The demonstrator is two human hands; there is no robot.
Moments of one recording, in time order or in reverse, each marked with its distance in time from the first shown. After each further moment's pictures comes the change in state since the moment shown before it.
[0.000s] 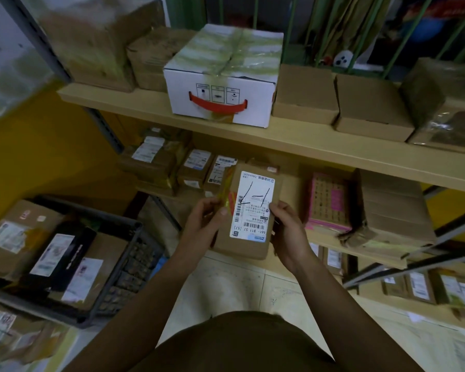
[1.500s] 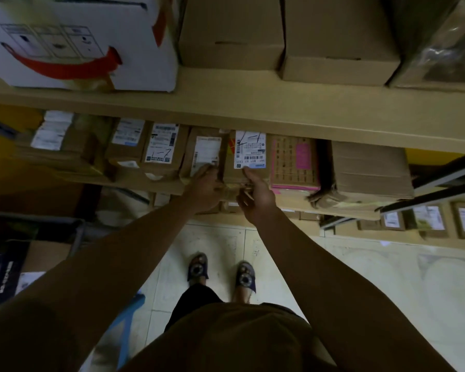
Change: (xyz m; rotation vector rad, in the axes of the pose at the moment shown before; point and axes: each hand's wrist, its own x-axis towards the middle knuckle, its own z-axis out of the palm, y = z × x) left_hand 0.166 -0.099 0.113 0.966 -0.452 0.025; right_hand 0.118 0.012 -0.072 0.349 0.375 0.355
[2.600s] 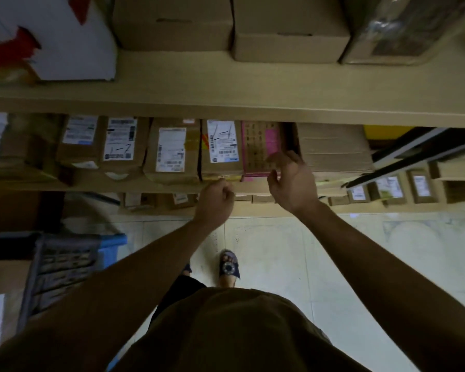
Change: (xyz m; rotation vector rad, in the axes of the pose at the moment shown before) left_hand -0.021 0.060 0.081 -0.260 0.140 0.078; right_hand -0.034 -0.077 -0.104 -1.573 0.268 -1.151
